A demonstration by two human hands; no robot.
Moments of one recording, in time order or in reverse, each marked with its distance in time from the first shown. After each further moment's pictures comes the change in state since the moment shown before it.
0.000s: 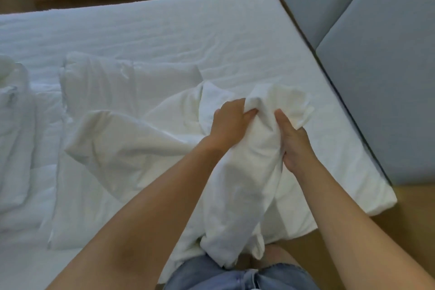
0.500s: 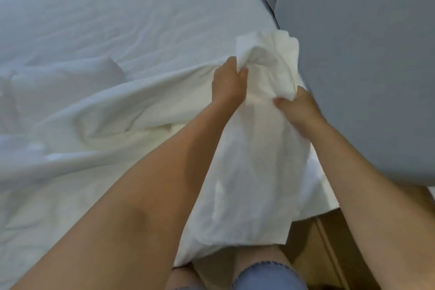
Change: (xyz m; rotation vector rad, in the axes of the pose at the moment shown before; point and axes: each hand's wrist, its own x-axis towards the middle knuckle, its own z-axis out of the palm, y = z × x) left_hand 0.176 0.114 0.215 0.016 0.088 -0.201; right_hand 0.192 -0.061 -0.236 -0.784 0.178 -0.099
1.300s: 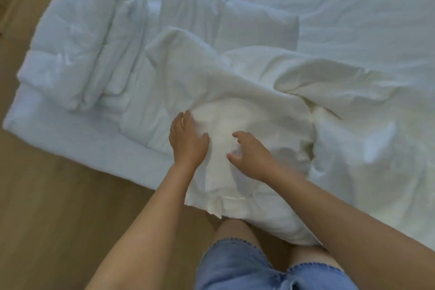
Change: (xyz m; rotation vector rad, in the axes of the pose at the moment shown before) left_hand -0.258 -0.299 -0.226 0.343 0.432 -0.695; right_hand -0.250 -0.077 0.293 -0.513 -0.977 -0.620
